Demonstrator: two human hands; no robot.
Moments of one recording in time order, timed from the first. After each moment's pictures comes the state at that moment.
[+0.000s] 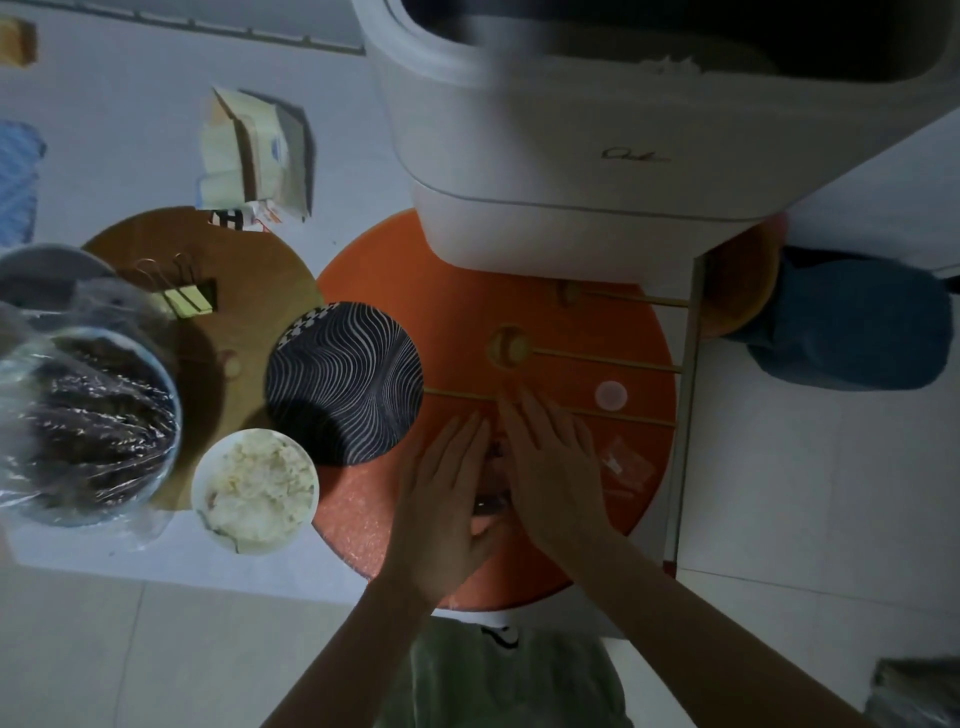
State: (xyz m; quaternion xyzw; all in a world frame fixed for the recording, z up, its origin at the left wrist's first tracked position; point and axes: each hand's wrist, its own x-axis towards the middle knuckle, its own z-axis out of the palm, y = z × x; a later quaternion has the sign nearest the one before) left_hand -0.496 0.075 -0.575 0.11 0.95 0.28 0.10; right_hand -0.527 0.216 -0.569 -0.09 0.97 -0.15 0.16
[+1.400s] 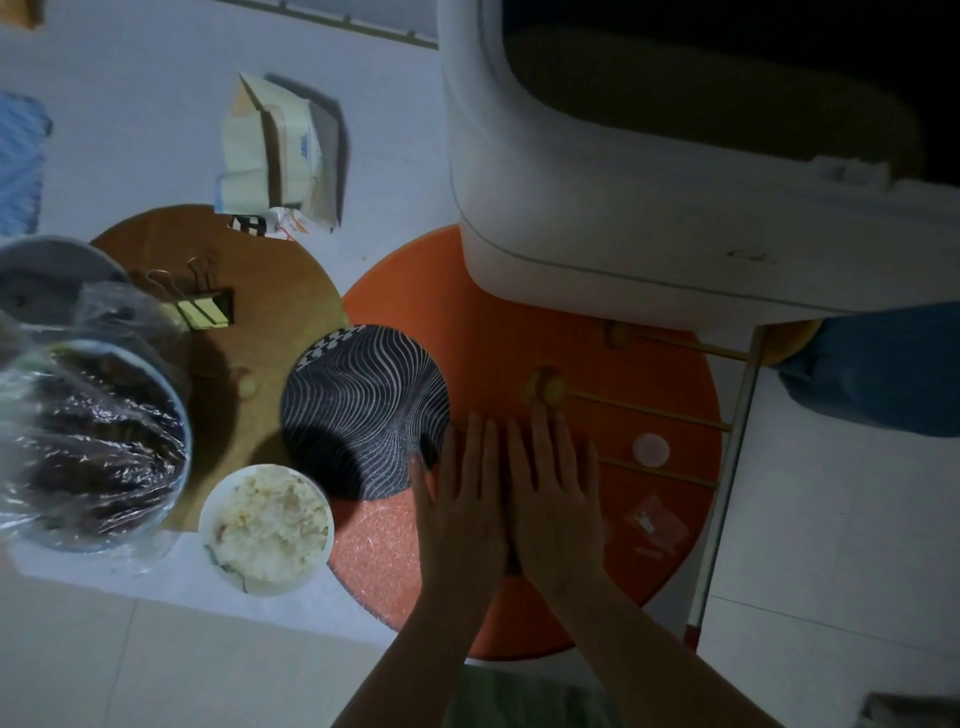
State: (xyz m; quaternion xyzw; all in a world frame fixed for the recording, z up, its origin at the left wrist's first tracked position) left_hand -0.517 0.091 -0.616 0.01 0.99 0.08 0.11; right_hand -0.540 0.190 -0.605 -0.10 0.98 -0.05 0.17
